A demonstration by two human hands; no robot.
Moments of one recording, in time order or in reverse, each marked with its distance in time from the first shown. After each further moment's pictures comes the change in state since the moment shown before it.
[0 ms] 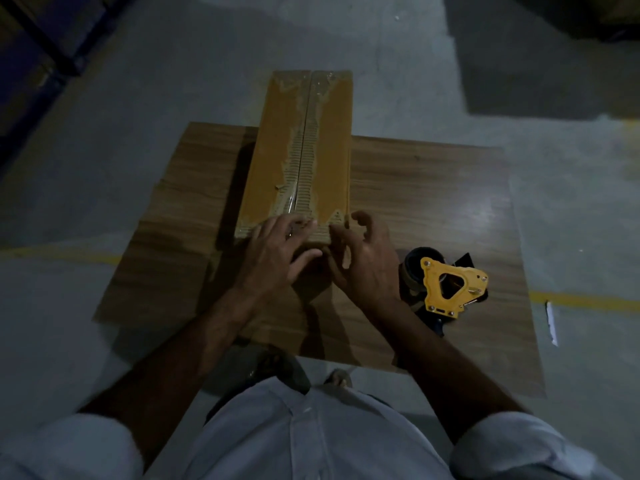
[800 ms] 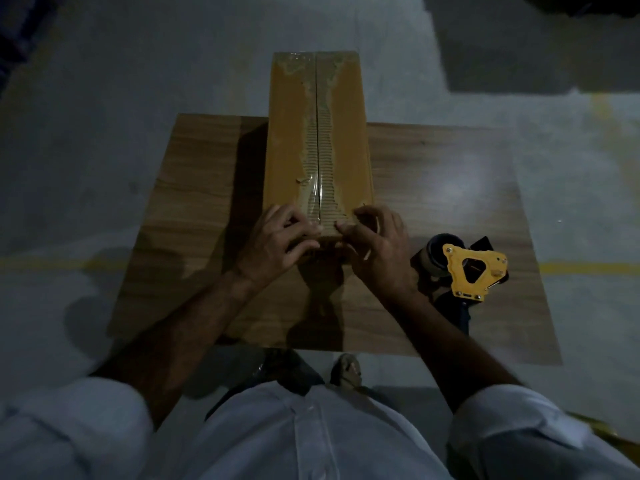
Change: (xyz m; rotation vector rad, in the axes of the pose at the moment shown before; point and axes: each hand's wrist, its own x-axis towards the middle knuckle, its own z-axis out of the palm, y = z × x) left_hand 0.010 -0.077 -0.014 -0.299 0.018 0.196; right_hand 0.015 -0.029 0.019 -0.029 -0.010 0.033
